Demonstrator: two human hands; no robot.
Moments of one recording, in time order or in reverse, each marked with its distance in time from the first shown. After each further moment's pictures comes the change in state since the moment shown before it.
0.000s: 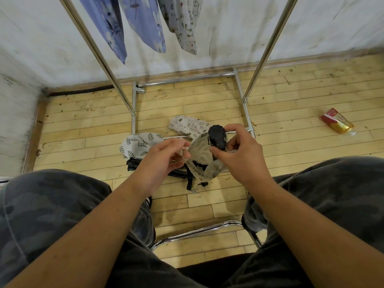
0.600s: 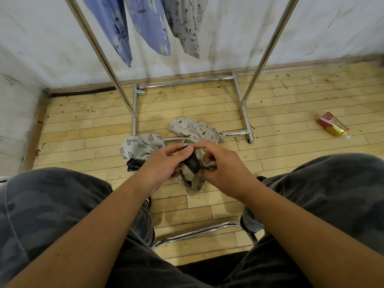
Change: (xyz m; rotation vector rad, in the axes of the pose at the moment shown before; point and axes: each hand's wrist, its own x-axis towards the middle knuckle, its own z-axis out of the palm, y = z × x) left_hand -0.005 -0.008 -0.001 0.166 0.041 -0.092; right_hand -0.022 -0.015 0.016 -0.180 -0.367 -0.248
